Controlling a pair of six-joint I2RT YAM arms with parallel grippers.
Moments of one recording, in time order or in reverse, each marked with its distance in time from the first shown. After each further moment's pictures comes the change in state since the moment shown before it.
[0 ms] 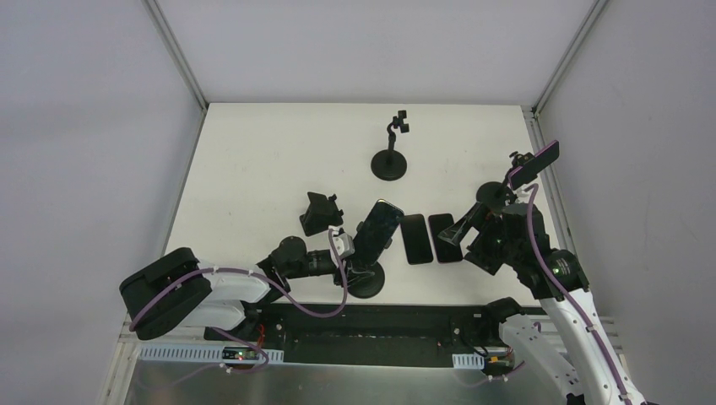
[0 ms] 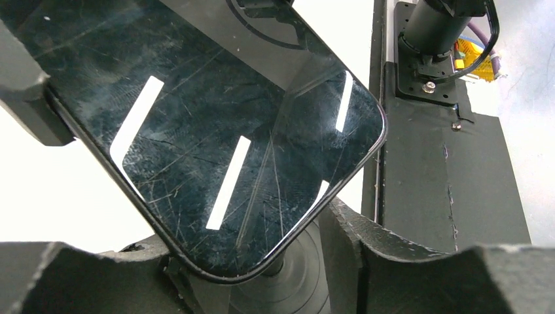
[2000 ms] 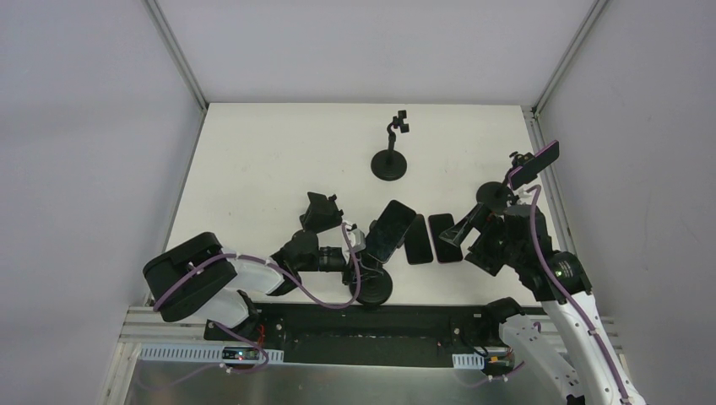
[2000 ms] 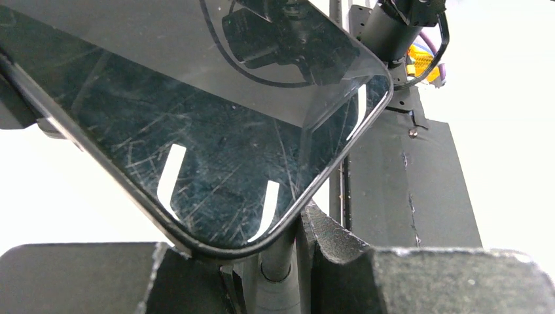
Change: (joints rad) left arm 0.000 0.181 0.092 0.077 0.137 -0.105; right arm 0.000 -0.015 0.008 -0.015 0.000 0.001
